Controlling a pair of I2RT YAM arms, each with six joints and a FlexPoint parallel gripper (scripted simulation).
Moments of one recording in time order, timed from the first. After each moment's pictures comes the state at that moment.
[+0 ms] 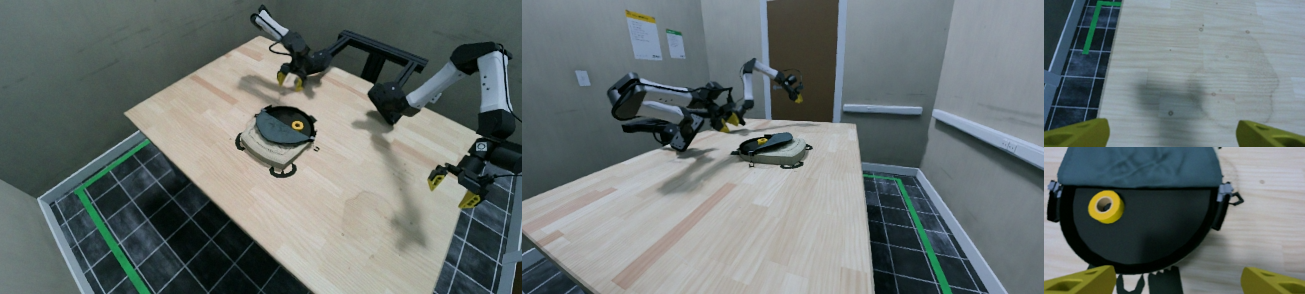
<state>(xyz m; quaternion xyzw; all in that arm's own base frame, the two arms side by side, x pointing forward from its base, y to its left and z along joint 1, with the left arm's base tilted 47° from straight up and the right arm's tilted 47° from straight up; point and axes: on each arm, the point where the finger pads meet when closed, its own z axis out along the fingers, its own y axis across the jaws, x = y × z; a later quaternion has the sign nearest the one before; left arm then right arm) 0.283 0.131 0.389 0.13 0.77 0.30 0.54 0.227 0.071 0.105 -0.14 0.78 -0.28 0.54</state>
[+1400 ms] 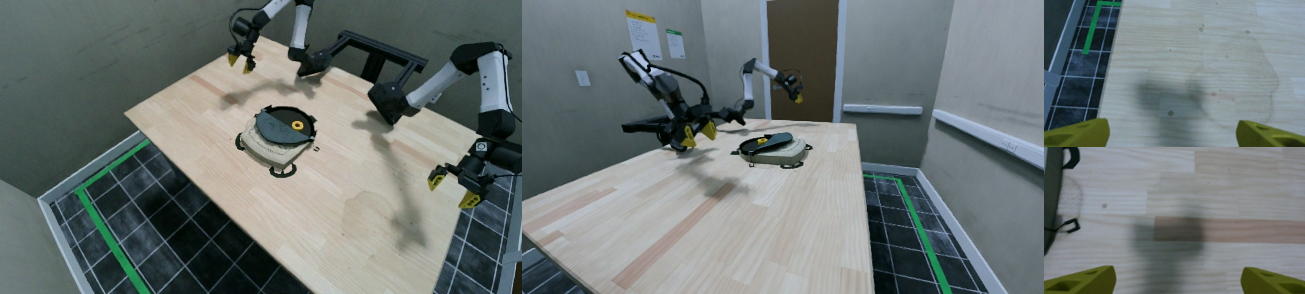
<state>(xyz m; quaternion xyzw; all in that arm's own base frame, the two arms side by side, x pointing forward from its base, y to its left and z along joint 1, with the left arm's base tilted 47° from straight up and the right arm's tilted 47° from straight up) 0.283 0.131 0.389 0.13 0.77 0.30 0.54 0.235 -0.112 0.309 -0.10 0.78 -0.35 0.51</state>
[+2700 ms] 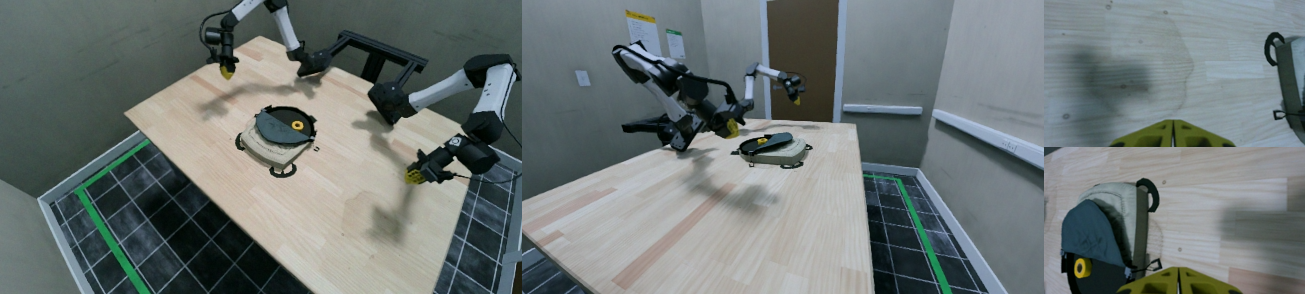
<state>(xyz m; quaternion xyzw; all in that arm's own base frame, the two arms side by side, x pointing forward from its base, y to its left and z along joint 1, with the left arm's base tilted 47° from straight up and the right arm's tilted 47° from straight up) 0.313 0.043 0.315 0.16 0.85 0.16 0.47 0.327 -0.059 0.338 -0.11 0.87 -0.09 0.47</state>
